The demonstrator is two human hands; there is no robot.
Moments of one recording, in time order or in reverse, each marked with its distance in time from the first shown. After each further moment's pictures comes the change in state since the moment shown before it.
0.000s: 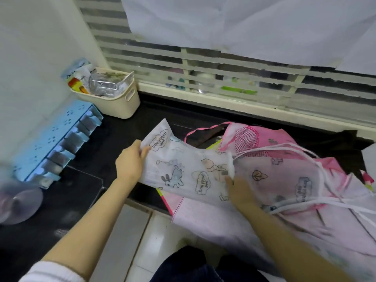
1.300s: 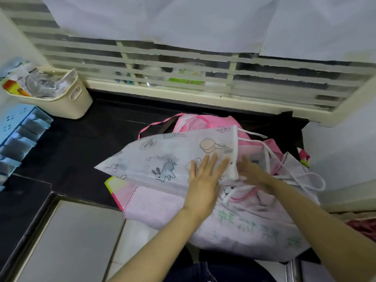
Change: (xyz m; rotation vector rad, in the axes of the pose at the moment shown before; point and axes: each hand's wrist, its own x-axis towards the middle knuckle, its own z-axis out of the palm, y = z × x) left_hand -0.168 0.252 0.112 -0.194 -0.299 0.596; right_hand 0.010 0.104 -0.185 0.255 -0.313 0.147
